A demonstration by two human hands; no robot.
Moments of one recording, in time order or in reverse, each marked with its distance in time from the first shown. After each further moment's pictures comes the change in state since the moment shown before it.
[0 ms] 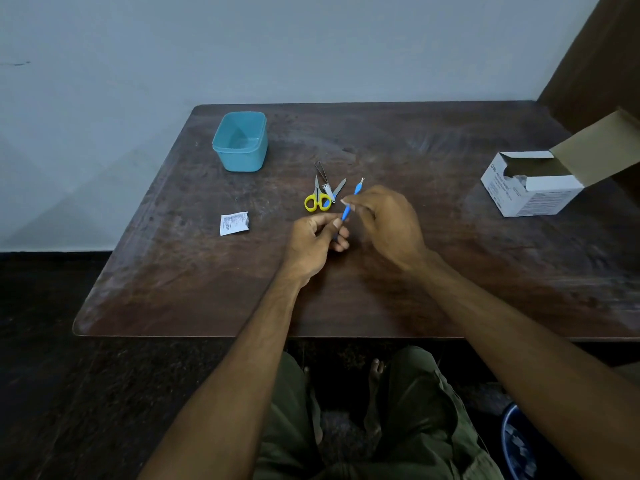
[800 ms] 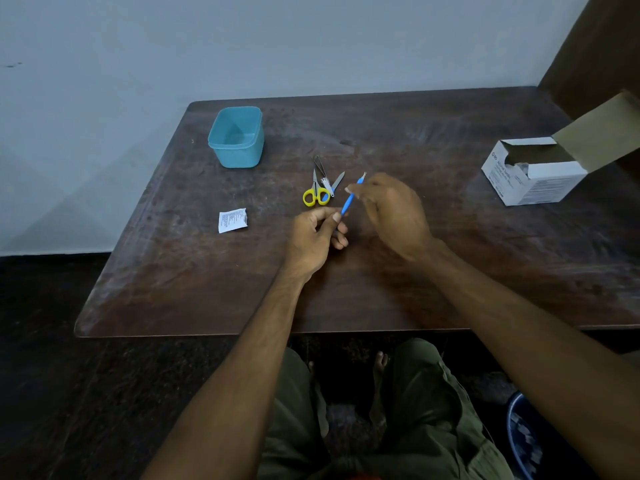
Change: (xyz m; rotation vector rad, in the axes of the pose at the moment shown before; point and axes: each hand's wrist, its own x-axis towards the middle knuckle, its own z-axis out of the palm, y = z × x) left_hand -0.001 0.001 0.004 0.071 0.040 0.020; right_hand 0.000 0.008 -0.002 -0.124 0.016 -0.059
